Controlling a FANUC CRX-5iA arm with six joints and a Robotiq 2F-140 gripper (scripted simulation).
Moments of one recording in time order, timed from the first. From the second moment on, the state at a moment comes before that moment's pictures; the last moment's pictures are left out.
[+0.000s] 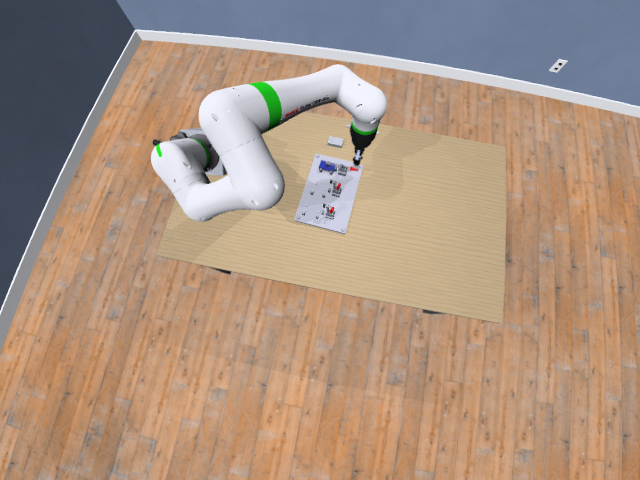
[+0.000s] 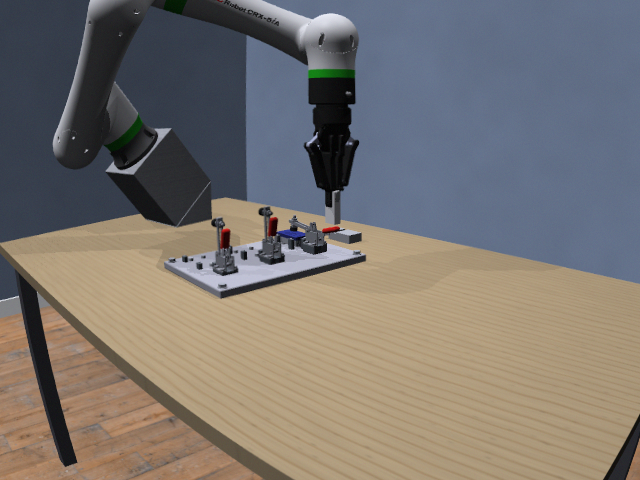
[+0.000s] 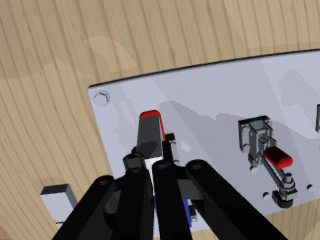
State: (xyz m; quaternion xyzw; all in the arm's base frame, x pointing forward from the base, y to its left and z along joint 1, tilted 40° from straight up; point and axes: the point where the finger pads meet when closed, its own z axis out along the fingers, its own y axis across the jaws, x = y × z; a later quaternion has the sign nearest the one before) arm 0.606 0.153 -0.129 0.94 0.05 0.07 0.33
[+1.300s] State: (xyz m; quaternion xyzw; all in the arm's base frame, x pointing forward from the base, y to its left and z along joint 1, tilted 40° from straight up) arm 0.607 0.151 -0.132 0.94 0.05 0.07 0.33
